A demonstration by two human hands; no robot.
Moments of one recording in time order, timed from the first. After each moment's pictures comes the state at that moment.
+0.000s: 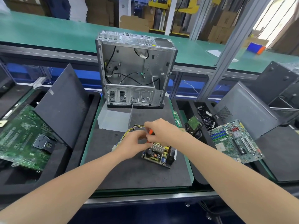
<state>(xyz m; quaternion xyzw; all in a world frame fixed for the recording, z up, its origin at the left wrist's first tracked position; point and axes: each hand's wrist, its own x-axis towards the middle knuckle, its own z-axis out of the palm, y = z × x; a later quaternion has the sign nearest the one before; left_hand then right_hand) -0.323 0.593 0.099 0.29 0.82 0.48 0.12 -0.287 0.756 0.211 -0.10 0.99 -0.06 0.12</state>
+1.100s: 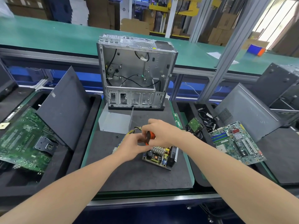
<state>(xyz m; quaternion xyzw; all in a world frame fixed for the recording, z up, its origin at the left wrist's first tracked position) -0.319 0.590 0.106 0.25 0.82 0.49 0.14 -0.291 0.762 0.212 -0.19 0.97 -0.09 0.12</state>
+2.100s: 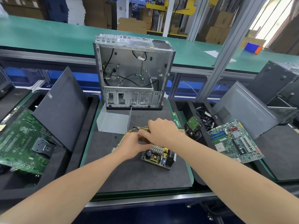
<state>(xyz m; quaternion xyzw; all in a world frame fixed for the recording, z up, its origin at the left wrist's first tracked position) -0.323 0.599 0.109 0.26 0.83 0.47 0.12 -0.286 0.743 0.212 0.00 1.00 0.05 0.04</state>
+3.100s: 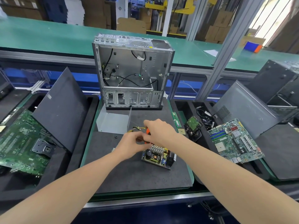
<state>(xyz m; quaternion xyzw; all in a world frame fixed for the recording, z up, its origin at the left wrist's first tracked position) -0.326 0.591 0.106 0.27 0.82 0.48 0.12 -0.291 0.744 0.204 -0.02 1.00 -0.05 0.07</state>
